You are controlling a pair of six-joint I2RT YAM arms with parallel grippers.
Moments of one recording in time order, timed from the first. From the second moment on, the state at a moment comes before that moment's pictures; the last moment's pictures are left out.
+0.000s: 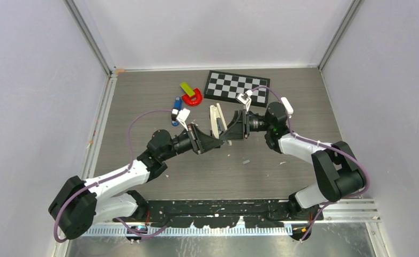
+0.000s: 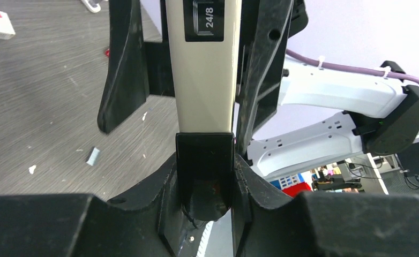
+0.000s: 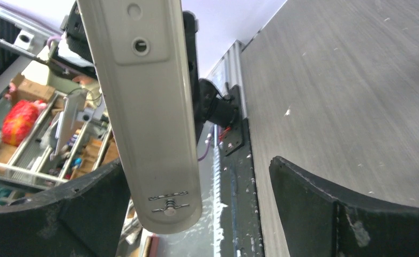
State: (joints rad) left arm -0.75 1.08 0.48 0.66 0.38 -0.98; right arm 0.40 1.47 0.67 0.87 -1.19 1.01
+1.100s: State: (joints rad) left arm -0.60 1.11 0.37 0.58 0.55 -0.70; right arm 0.32 1.49 1.11 -0.45 -1.05 -0.25
